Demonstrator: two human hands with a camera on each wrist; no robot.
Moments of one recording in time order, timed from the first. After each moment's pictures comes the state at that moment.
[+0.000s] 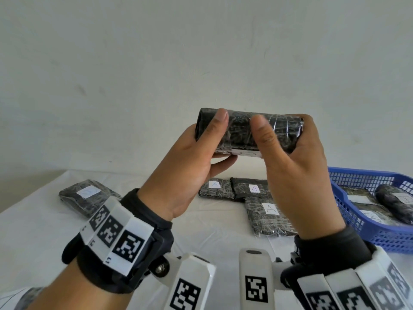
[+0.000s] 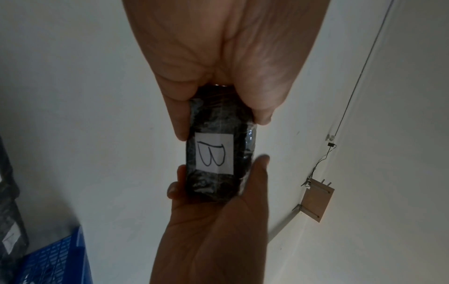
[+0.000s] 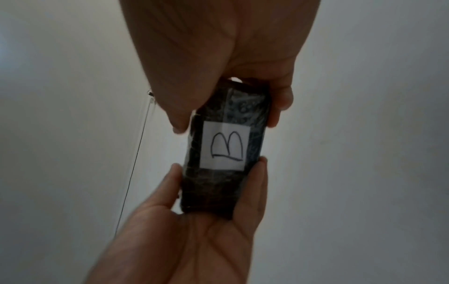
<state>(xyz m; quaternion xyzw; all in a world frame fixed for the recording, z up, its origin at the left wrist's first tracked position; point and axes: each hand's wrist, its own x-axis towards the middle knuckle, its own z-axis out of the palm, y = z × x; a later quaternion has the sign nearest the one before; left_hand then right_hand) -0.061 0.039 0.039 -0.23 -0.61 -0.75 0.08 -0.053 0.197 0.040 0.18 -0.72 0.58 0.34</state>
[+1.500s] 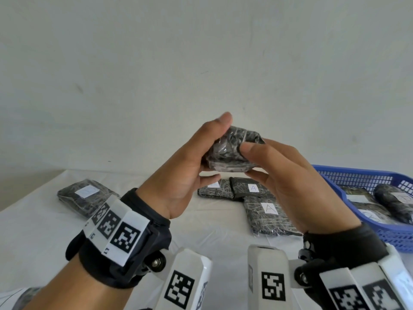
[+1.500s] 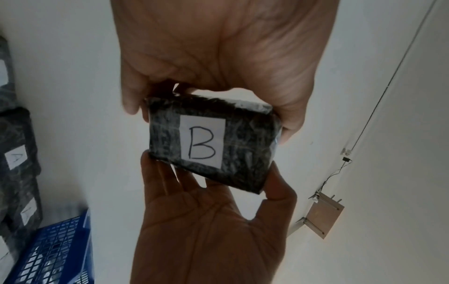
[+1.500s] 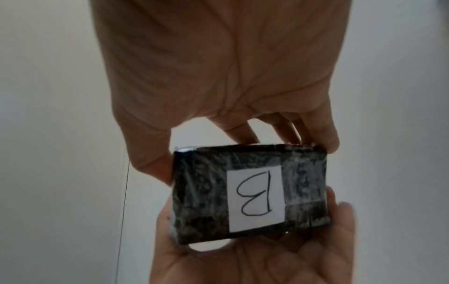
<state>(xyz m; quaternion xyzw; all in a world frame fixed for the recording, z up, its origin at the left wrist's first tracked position) -0.054 0.036 0.043 -0.19 -0.67 -0.72 0.00 -0.050 0.209 0.040 0.26 -0.74 0.61 0.07</state>
